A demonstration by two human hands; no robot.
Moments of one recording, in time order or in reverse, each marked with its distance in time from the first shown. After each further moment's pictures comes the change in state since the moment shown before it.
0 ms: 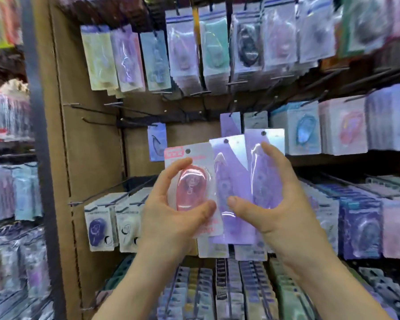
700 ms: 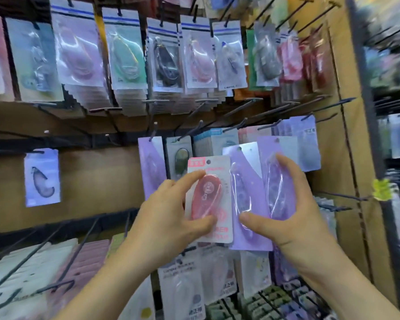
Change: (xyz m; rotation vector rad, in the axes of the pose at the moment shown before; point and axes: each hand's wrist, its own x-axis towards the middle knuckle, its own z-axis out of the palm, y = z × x) left_hand 0.102 -0.053 0.097 0.553 -0.551 0.272; right_hand 0.038 0.021 -0.102 -0.362 0.296 -0.083
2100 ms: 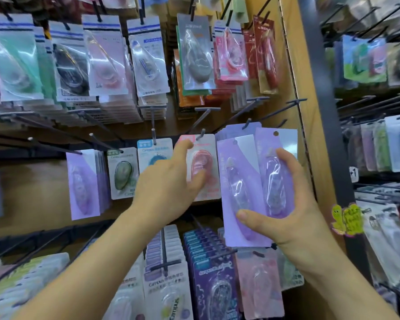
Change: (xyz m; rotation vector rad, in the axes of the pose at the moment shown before) left_hand 0.139 0.100 0.133 0.396 0.268 0.042; right_hand 0.083 0.076 -0.161 0.089 -0.086 -0.029
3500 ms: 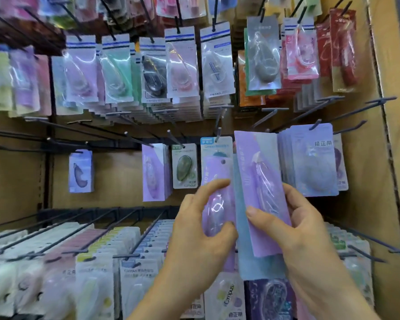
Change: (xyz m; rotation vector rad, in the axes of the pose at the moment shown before) left_hand -0.107 0.005 -0.041 -0.652 0.068 -0.289; right_hand -0.018 -0.015 0.075 0.478 -0.153 0.288
